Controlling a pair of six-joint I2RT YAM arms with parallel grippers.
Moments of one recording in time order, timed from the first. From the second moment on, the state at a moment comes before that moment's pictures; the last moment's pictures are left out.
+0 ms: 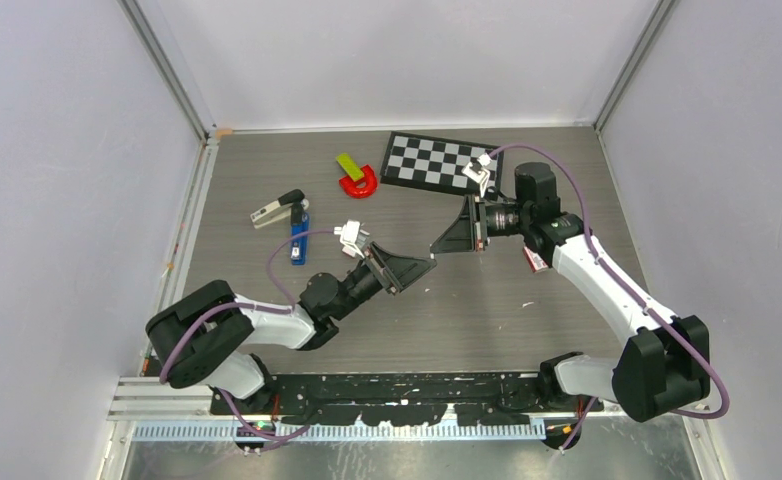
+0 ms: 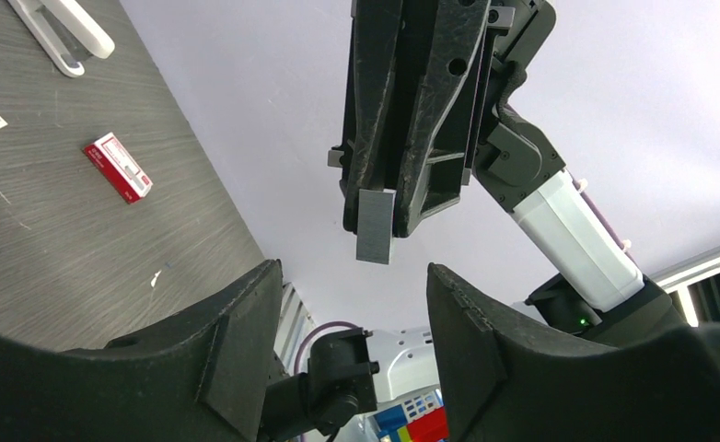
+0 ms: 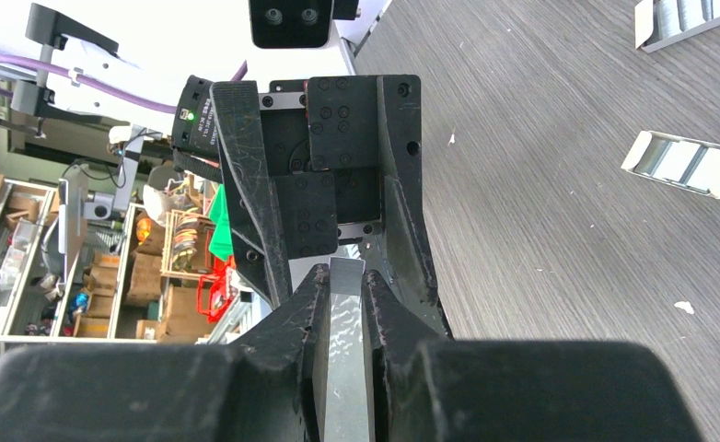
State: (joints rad) left arm -0.95 1.47 0.38 1.38 0.03 -1.18; right arm 0.30 1.25 0.95 -0.20 -1.16 0.49
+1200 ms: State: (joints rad) left arm -0.95 1.47 0.41 1.38 0.03 -1.26; right arm 0.30 1.25 0.92 -0.11 -1.19 0.56
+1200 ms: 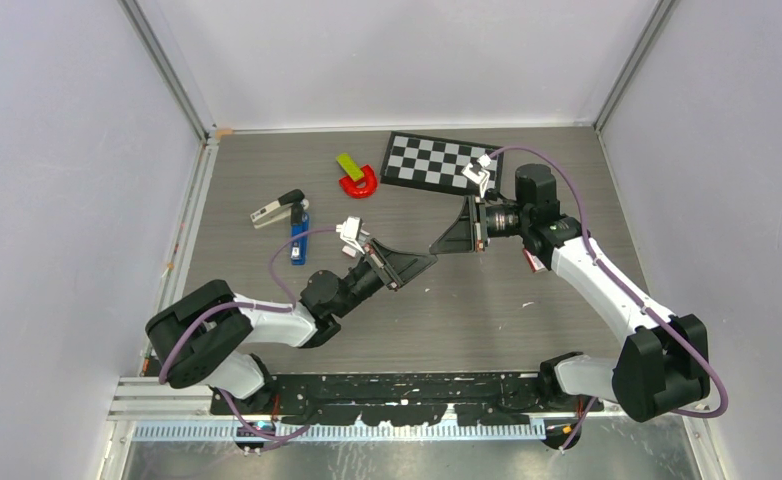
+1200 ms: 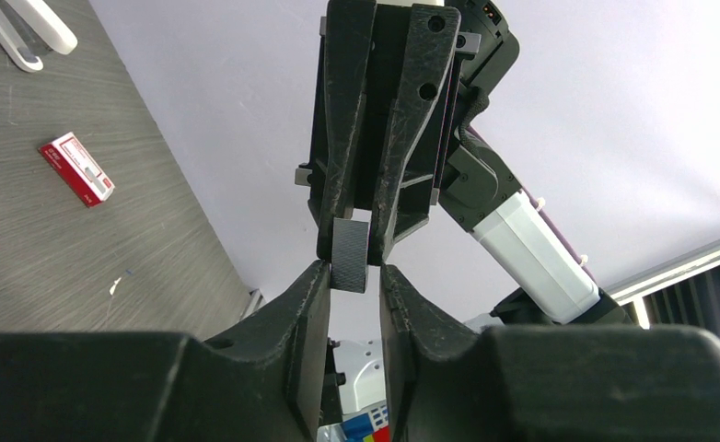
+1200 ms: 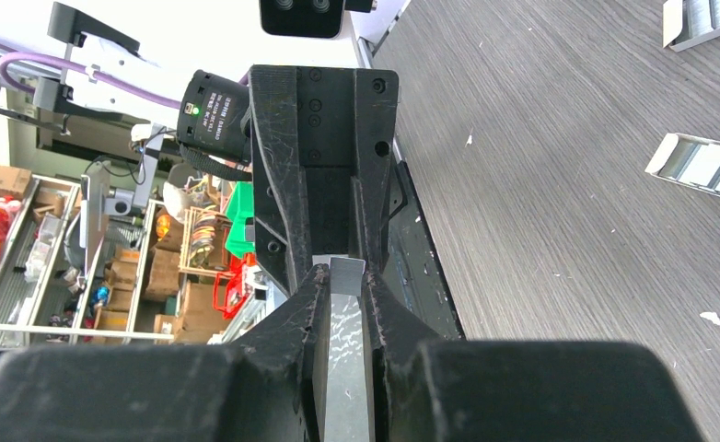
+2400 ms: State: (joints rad) left arm -0.91 1.46 0.30 1.36 0.14 -1.11; right arm 0.22 1.20 1.02 -0.60 -1.14 0.00
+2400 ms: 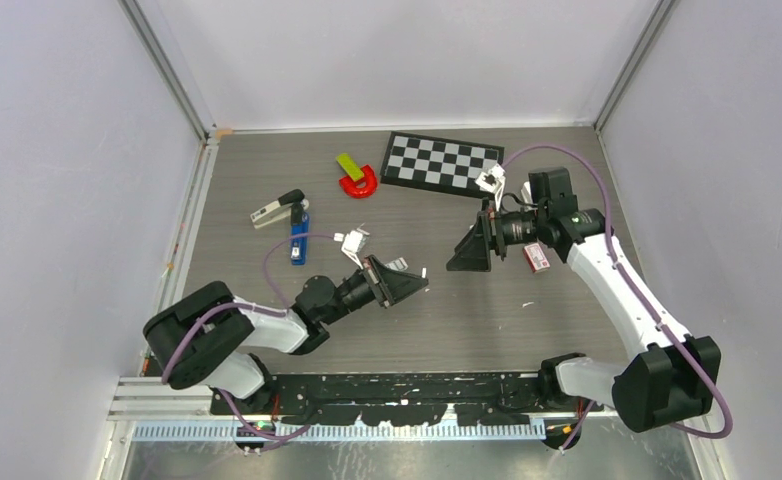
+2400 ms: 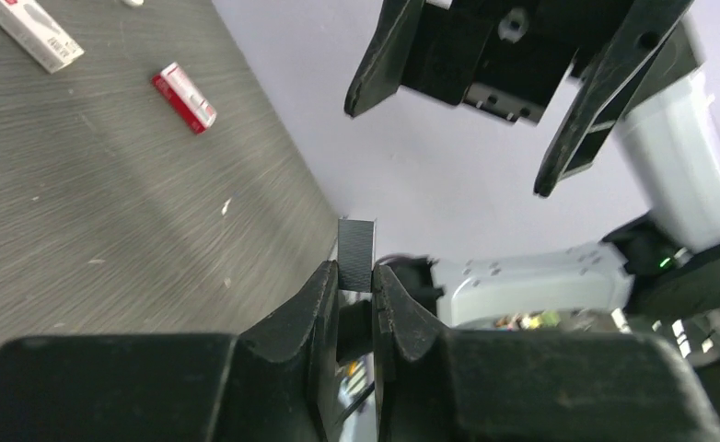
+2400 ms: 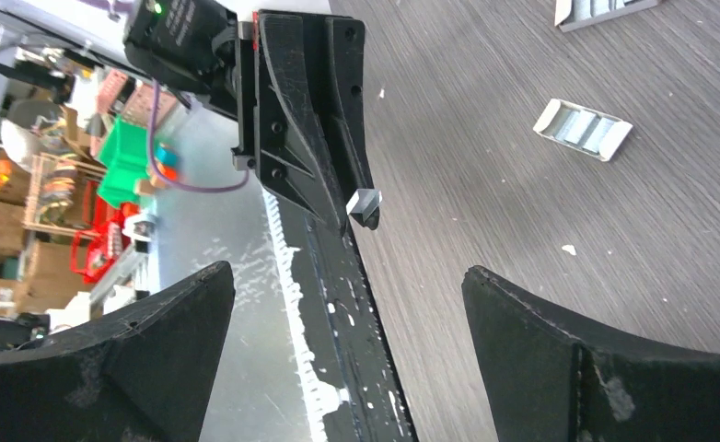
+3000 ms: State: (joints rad) left arm -0.88 1.11 0.41 0.64 0.48 -0.62; right arm 0.48 1.25 1.08 -0.93 -1.00 -0.42
